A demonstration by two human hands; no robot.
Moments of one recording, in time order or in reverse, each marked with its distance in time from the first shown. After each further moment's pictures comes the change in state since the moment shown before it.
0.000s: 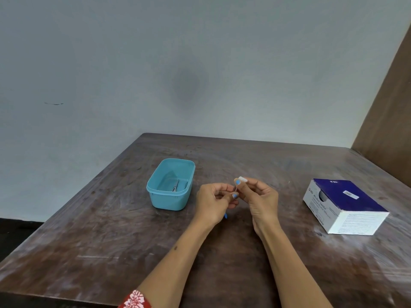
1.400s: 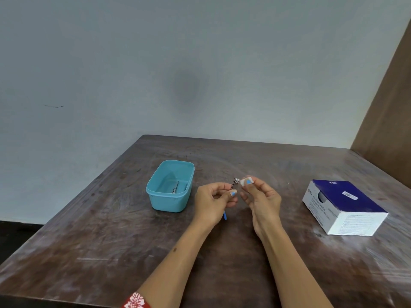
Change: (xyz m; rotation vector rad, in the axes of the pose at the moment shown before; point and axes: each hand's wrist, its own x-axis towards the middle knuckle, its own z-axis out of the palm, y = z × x) left_hand 0.002 -0.002 0.002 -0.145 0.052 -0.020; right_hand 0.007 0.003 -0.003 0.155 0.118 0.144
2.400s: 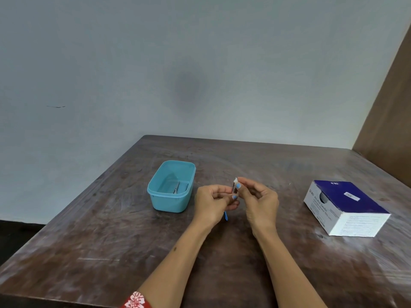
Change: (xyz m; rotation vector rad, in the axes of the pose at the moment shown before) left_hand -0.001 0.002 -0.003 -0.006 -0.042 -0.067; right_hand -0.009 0.006 0.003 -0.375 -0.066 -0.338
